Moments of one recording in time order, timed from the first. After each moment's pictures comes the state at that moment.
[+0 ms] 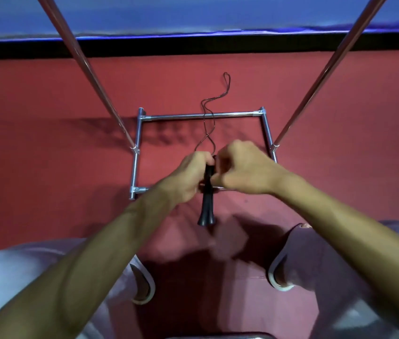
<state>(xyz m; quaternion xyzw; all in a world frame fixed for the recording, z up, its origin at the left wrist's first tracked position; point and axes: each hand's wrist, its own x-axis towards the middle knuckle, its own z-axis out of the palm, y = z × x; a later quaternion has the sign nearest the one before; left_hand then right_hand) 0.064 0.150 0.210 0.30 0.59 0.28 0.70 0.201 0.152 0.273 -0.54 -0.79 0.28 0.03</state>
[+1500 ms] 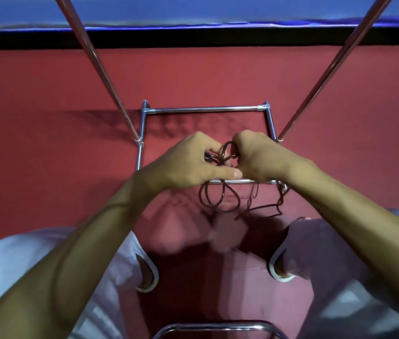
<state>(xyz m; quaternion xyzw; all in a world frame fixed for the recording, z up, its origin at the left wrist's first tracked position) 0.021 0.132 0.281 0.71 0.49 0.18 0.48 0.193 0.163 0.287 -0.59 -0.76 0.28 -0.06</state>
